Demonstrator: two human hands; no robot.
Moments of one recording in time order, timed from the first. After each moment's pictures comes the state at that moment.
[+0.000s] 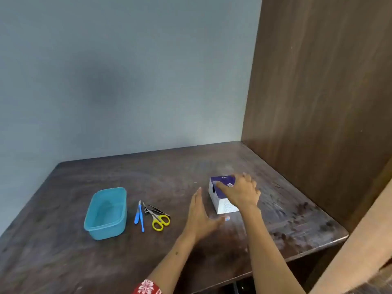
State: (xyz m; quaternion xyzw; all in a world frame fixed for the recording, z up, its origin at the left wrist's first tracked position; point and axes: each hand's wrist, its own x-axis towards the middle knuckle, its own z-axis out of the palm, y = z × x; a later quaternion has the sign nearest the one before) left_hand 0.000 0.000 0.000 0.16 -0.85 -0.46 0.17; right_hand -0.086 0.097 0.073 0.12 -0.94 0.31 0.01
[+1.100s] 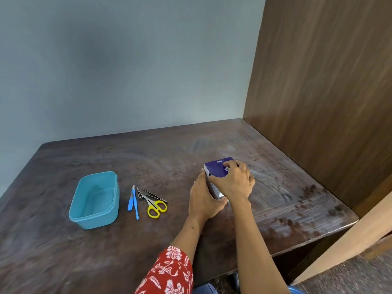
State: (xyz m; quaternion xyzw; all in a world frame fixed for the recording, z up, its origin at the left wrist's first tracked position) left_hand -0.047 -0.009 -0.036 0.17 -0.86 -0.43 0.22; right_hand -0.092 0.069 0.033 0.10 -0.94 0.31 0.03
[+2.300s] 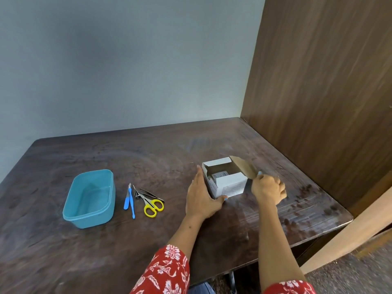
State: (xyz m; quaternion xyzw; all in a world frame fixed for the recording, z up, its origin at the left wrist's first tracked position) left_hand -0.040 -0.008 -0.026 0.17 -0.88 -0.40 0.20; right_hand -0.141 0.133 0.008 -0.11 -0.94 0.32 0.00
